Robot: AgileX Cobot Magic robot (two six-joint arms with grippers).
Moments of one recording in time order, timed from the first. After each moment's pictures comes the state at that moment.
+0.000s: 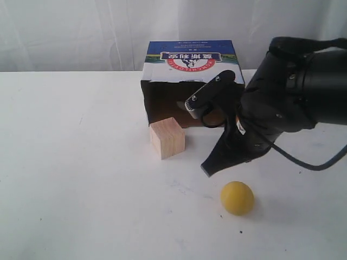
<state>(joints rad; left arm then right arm) -0.29 0.01 0.02 0.05 0.51 0.04 0.69 1.56 -1.01 -0.49 0.79 0.34</state>
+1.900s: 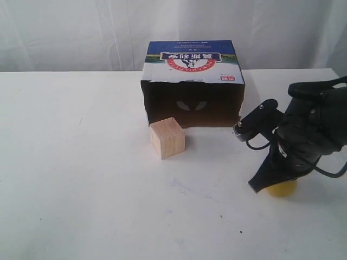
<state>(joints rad) -0.29 0.01 0.02 0.05 0.51 0.04 0.49 1.62 -0.84 -0.64 0.67 0.41</state>
